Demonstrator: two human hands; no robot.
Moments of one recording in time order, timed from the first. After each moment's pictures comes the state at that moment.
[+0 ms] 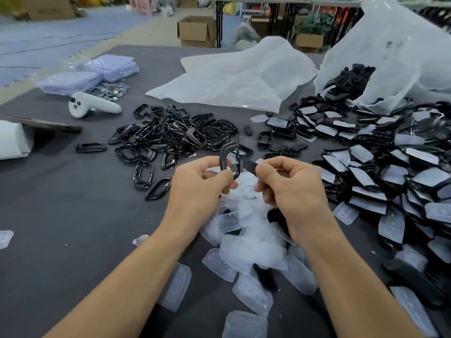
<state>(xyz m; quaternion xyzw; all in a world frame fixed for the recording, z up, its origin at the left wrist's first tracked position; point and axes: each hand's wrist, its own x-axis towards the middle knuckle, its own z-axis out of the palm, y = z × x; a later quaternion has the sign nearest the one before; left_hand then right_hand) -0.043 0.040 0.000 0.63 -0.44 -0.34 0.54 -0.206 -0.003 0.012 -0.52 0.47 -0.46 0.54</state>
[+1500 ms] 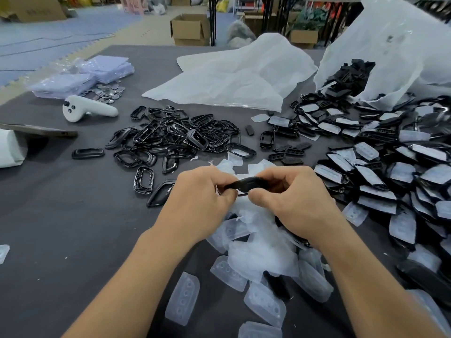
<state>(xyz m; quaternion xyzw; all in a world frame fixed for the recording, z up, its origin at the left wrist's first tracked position) -0.025 0.042 0.002 0.65 -0.64 -0.16 0.37 -0.213 -0.002 0.013 -0.70 0.47 -0.32 0.42</state>
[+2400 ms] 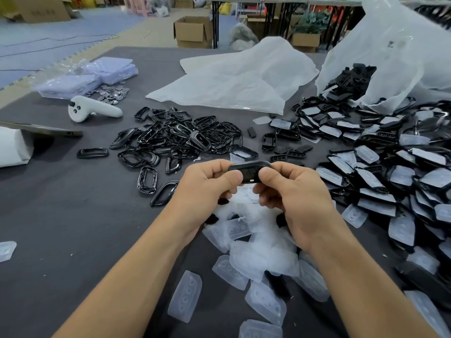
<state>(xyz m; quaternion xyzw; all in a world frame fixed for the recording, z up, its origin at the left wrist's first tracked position) -0.028 0.038 0.008 0.53 -0.46 -0.47 0.53 -0.198 0.007 0.023 -0.52 0.45 -0.42 0.60</state>
